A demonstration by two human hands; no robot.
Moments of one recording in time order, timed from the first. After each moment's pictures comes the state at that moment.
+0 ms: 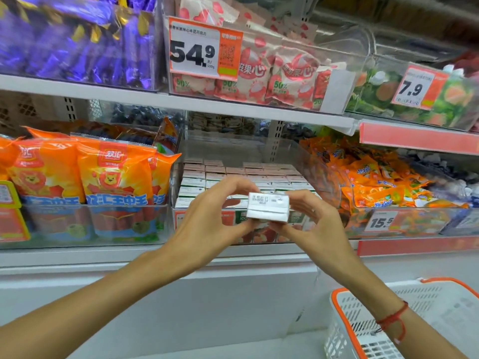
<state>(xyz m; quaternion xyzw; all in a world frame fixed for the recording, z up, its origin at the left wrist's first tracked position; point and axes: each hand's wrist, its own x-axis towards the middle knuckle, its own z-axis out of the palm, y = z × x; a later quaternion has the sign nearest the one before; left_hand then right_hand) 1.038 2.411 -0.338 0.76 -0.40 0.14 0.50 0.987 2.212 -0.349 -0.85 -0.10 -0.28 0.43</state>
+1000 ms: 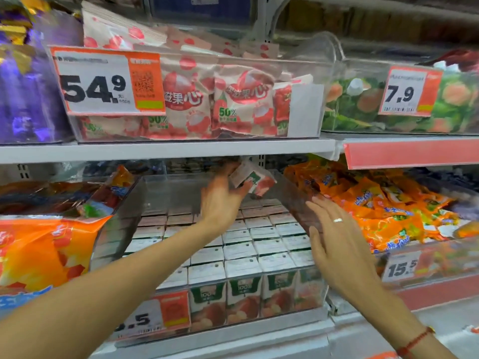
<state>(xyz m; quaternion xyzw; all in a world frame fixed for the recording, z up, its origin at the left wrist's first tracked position) 1.217 2.262 -0.328 0.80 -0.25 0.22 0.49 1.074 2.094 -0.372 -0.92 0.06 -0.38 0.09</state>
